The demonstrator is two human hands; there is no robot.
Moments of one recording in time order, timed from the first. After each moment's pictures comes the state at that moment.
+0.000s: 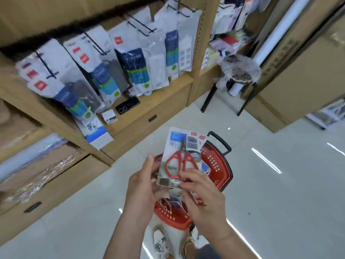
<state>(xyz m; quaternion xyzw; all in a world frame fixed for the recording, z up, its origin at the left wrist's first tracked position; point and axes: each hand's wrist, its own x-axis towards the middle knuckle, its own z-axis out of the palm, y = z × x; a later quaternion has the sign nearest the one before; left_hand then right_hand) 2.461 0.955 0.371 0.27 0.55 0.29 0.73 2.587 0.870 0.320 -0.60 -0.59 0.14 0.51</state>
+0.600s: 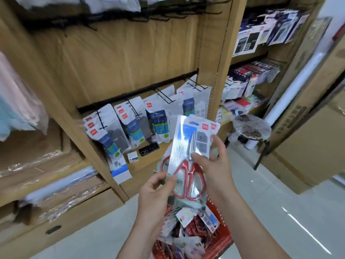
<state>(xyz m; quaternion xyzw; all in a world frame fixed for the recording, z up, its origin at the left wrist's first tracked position) 2.508 0.936 0.494 0.36 0.55 0.44 0.62 2.655 0.952 0.512 -0.52 -0.25 0.49 0.65</state>
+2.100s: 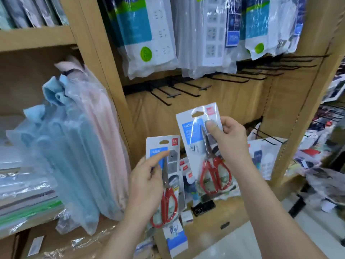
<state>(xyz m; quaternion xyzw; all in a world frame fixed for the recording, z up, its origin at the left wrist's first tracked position) 2.251 1.216 0.614 0.61 0.56 0.49 0.27 2.450 1.270 0.636 -0.49 -0.48 0.32 0.65</state>
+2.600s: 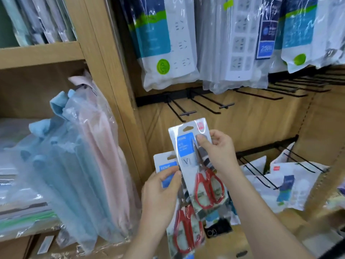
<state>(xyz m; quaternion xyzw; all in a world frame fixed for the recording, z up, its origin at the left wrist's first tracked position) 2.282 1.256 0.625 0.53 0.61 0.53 0.27 2.423 1.359 0.635 -0.46 -0.52 0.42 0.59</state>
